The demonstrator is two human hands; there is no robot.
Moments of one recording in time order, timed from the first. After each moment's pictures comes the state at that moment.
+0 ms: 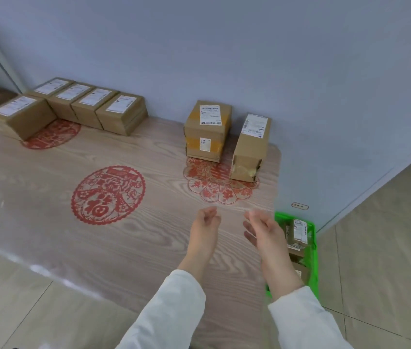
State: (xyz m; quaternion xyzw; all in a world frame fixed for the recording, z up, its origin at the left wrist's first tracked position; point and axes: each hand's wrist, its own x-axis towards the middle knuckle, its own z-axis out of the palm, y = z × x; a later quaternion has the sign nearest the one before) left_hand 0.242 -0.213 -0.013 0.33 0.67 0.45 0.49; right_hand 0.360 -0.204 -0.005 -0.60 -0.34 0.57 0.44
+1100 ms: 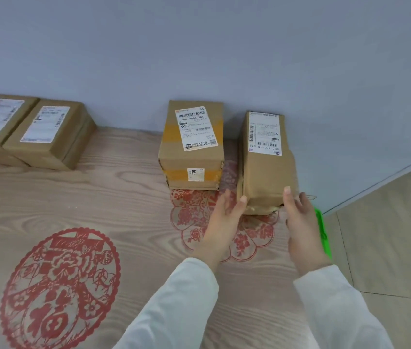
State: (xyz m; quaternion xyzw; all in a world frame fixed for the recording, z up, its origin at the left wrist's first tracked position) left_hand 0.201 0.028 -0.051 0.41 0.60 0.29 0.63; right_hand 0.346 0.023 -0.065 -0.70 -0.25 0.47 0.48
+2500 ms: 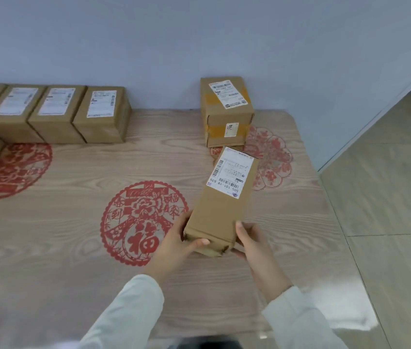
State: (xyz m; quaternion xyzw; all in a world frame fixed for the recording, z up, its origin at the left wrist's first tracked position) left_hand -0.067 -0.160 -0.087 0.53 0.50 0.27 0.62; right_hand 0.104 -0.203 -0.053 -0.68 -0.22 0.55 0.43
